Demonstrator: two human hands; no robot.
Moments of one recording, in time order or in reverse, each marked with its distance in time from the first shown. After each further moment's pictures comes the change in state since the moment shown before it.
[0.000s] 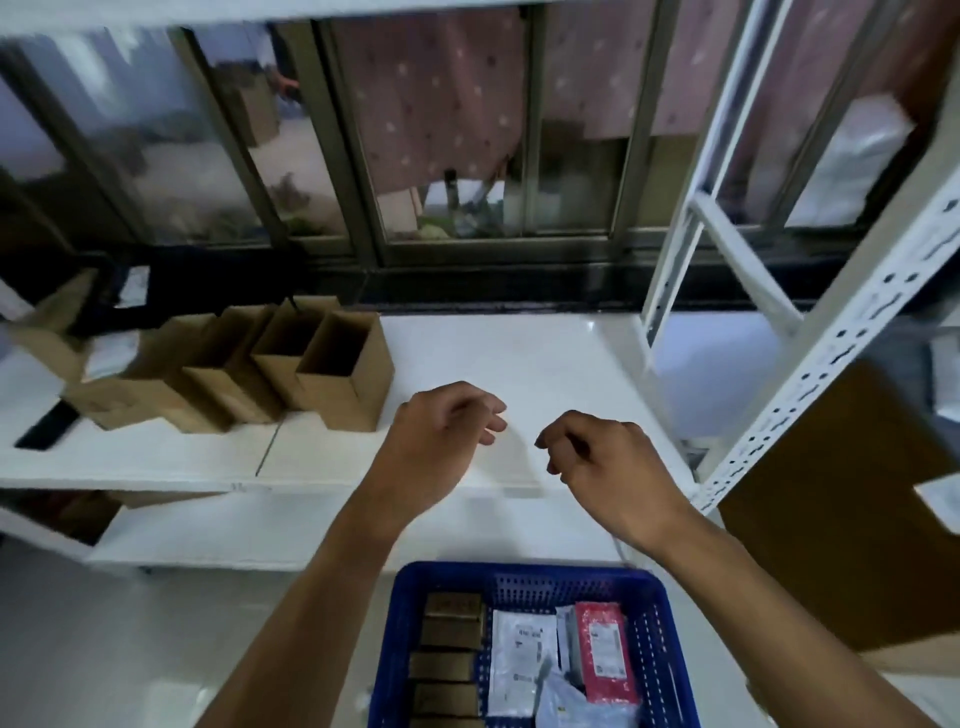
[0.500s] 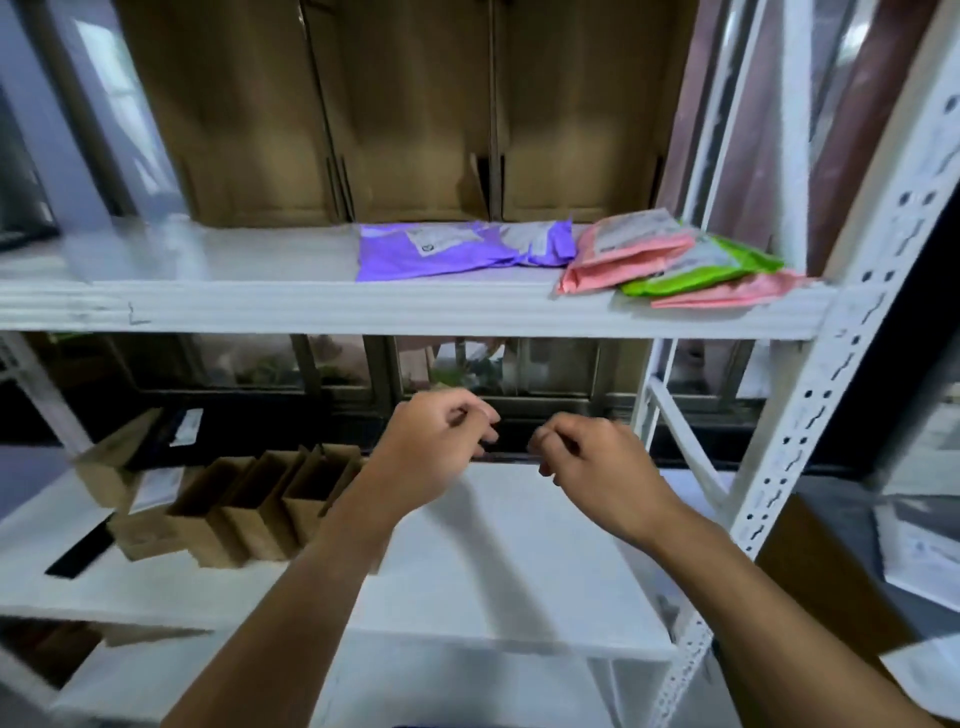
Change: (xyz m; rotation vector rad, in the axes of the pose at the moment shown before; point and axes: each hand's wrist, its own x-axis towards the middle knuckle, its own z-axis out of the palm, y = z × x) left_hand 0.015 0.161 -0.081 0.011 0.157 0.207; right_hand 0.026 -0.127 -0.140 -0.089 0.197 -0.222
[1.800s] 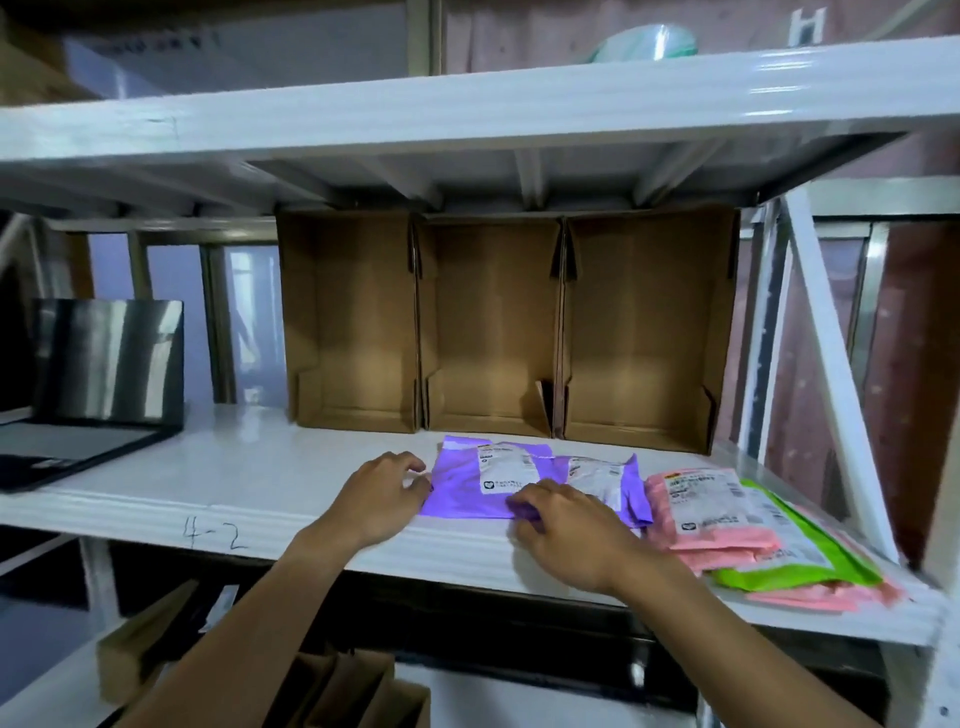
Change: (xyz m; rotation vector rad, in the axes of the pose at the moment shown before) left_hand 0.144 0.007 -0.174 0.580 0.175 0.025; right_hand 0.161 -0.111 -0.033 -0.361 -0.152 -0.252
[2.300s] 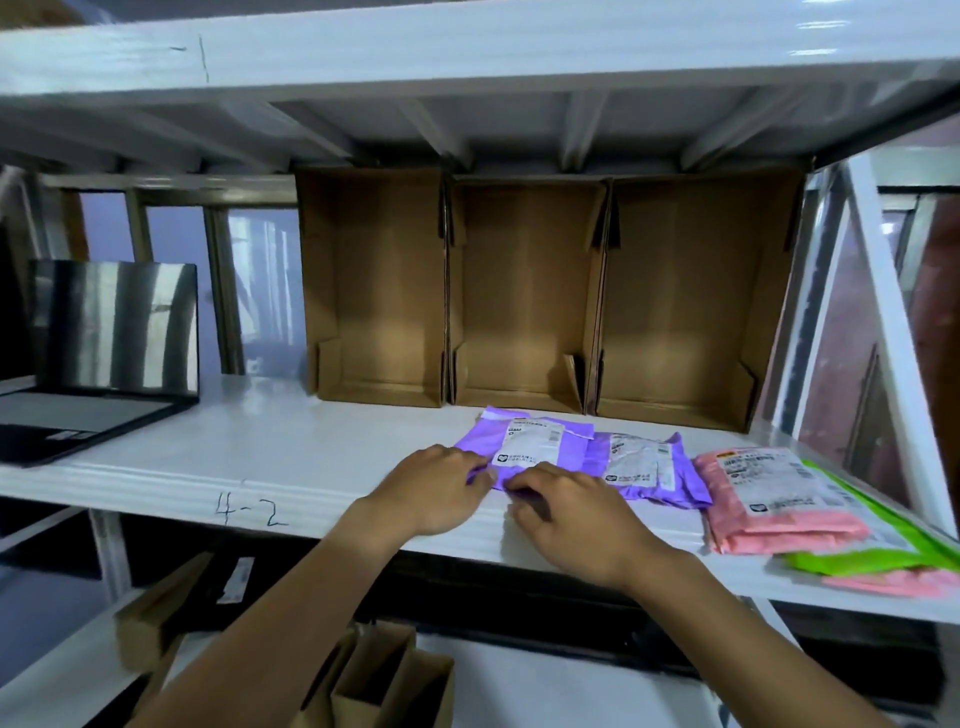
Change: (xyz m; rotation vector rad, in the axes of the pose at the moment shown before) left_hand 0.002 -0.008 0.008 0.249 -0.165 0.255; right_hand 0.012 -0.046 0.026 0.010 0.129 -0.066
